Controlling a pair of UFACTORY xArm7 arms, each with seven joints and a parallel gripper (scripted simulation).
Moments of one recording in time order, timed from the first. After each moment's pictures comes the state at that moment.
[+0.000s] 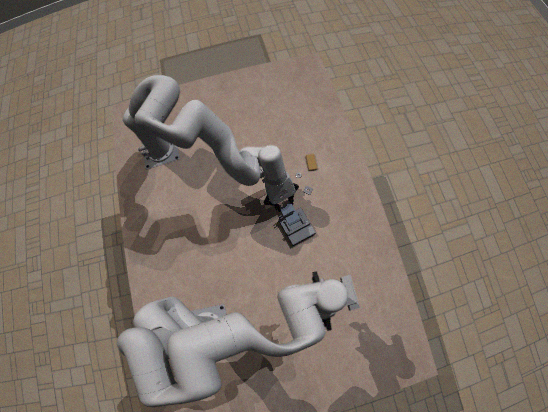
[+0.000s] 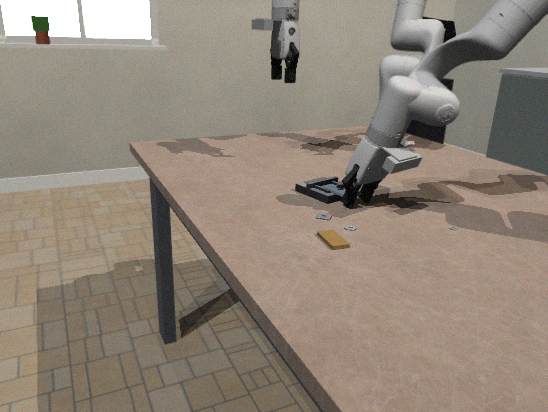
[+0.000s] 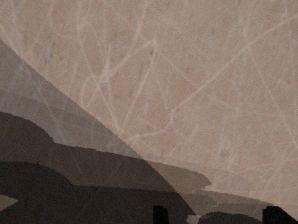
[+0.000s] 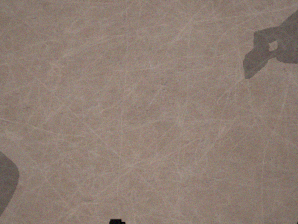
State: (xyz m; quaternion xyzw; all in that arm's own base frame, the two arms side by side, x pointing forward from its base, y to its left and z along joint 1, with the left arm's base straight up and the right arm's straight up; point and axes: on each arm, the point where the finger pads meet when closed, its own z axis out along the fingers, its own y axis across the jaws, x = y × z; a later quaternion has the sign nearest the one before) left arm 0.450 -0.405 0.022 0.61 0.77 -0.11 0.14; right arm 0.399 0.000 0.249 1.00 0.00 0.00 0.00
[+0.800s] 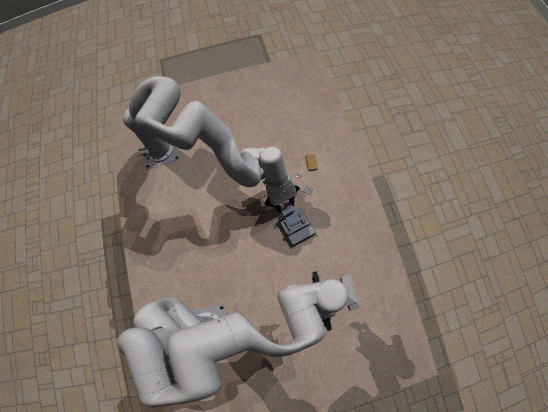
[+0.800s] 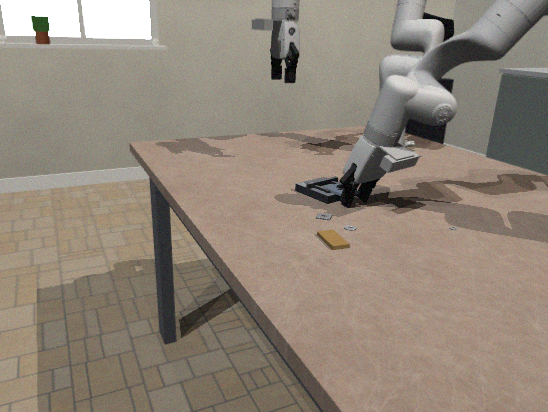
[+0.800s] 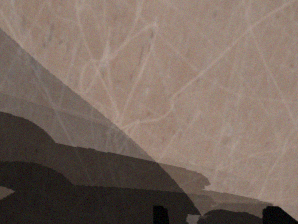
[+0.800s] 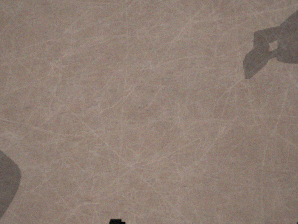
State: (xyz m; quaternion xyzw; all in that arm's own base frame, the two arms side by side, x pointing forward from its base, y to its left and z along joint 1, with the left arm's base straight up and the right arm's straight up) left arm 0.452 -0.412 0.023 0.62 0.77 -0.11 0.14; right arm 0.399 0.000 0.249 1.00 0.00 0.00 0.00
